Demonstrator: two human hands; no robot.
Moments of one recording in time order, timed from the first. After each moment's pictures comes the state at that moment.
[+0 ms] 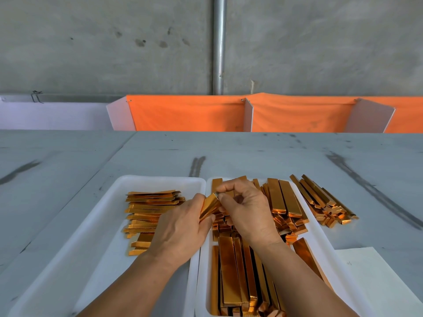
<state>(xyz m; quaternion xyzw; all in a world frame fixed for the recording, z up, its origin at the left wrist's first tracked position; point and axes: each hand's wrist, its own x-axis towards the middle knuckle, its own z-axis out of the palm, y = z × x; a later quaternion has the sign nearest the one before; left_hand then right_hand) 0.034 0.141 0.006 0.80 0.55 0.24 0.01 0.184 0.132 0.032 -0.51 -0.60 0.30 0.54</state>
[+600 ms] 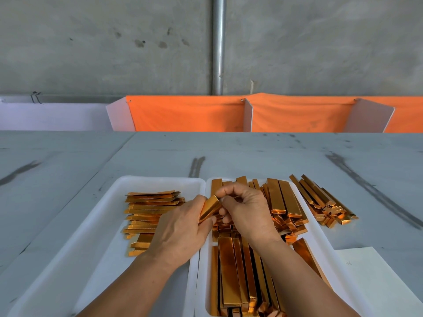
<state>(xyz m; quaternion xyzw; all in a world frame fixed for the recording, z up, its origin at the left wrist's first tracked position) 0.035 0.139 0.009 0.80 0.54 0.25 0.02 0.185 0.134 0.033 -0.52 -0.55 0.39 0.53</state>
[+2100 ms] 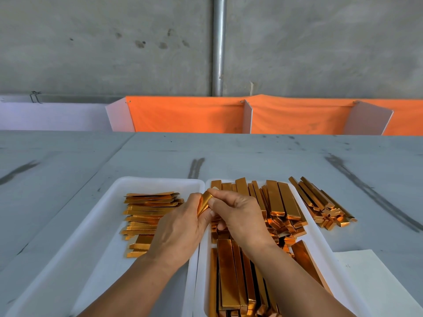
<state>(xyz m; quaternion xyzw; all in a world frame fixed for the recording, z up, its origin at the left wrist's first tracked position) 0.035 0.145 0.004 0.78 0.55 0.30 0.02 0.179 0.136 0.018 -0.48 -0.53 0.45 0.53</state>
